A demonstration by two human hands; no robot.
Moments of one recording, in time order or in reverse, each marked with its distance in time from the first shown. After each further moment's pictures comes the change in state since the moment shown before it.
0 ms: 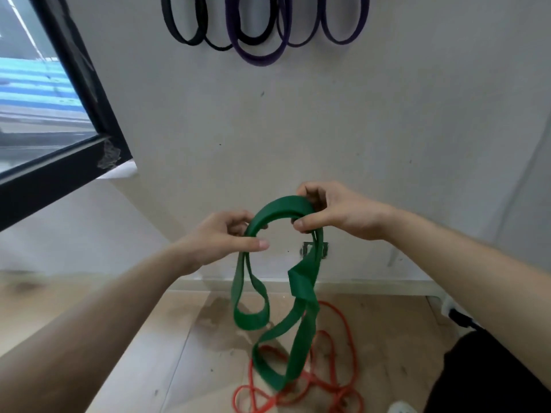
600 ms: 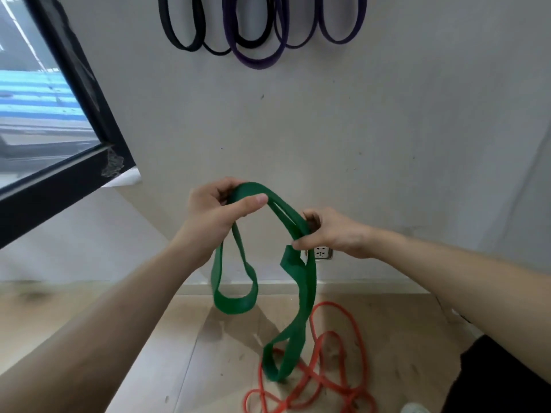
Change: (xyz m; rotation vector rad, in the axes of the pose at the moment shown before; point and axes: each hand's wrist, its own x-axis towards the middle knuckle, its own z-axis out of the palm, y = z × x) left_hand -0.003 0.038 0.006 -0.192 0.441 0.279; right_hand 0.014 0.042 0.023 -0.065 0.062 0.116
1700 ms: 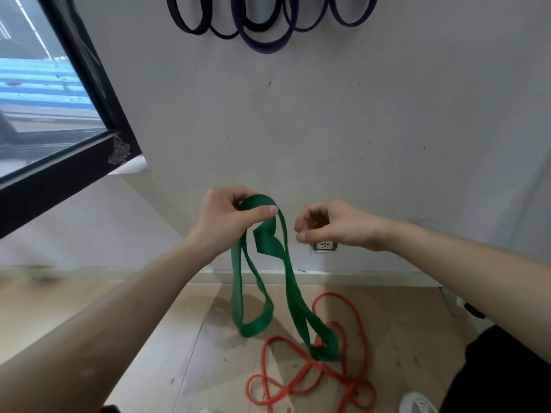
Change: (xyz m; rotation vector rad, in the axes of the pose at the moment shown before) left_hand -0.007 -0.020 0.003 0.225 0.015 -0.131; right_hand -0.010 -0.002 0.000 -0.088 -0.003 -0.002
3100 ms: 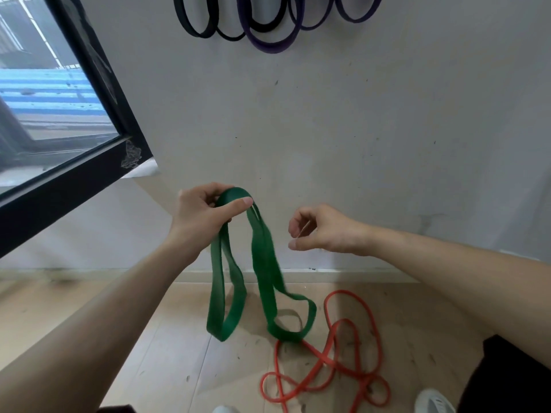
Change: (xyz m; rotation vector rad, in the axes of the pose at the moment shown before) left_hand -0.002 -0.012 -0.040 -0.028 0.136 -0.008; right_hand 0.020 0.001 0.033 -0.032 0.058 -0.043
